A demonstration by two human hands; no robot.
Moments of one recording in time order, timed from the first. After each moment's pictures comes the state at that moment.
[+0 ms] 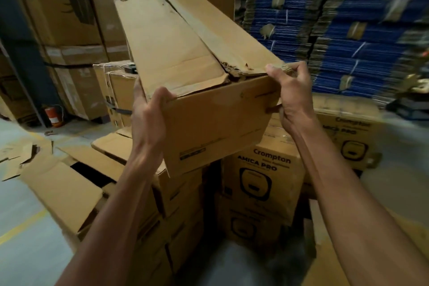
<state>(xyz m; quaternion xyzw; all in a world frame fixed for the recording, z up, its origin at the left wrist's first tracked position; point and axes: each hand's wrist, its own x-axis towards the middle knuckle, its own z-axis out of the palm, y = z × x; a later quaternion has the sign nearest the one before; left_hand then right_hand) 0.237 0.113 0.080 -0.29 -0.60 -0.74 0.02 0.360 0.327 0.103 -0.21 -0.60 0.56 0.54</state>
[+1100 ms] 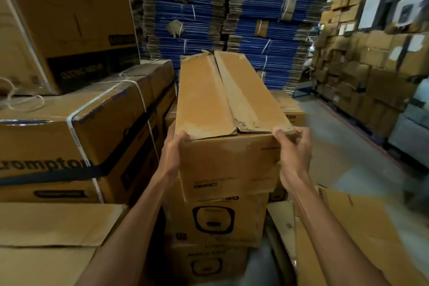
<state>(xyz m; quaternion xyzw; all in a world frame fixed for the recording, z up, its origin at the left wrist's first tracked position) 0.068 0.437 -0.020 -0.44 -0.57 -0.62 -0.30 0.301 0.523 -0.033 -0.47 -0.43 0.38 0.67</state>
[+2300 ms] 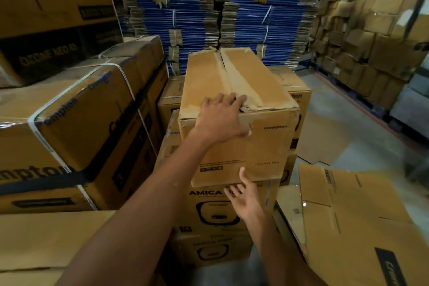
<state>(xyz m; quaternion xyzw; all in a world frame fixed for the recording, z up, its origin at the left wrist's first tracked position) 0.089 0.587 -0.003 -0.75 -0.64 -0.07 0.11 0.191 0.552 -0.193 -0.36 -0.05 0.79 0.50</state>
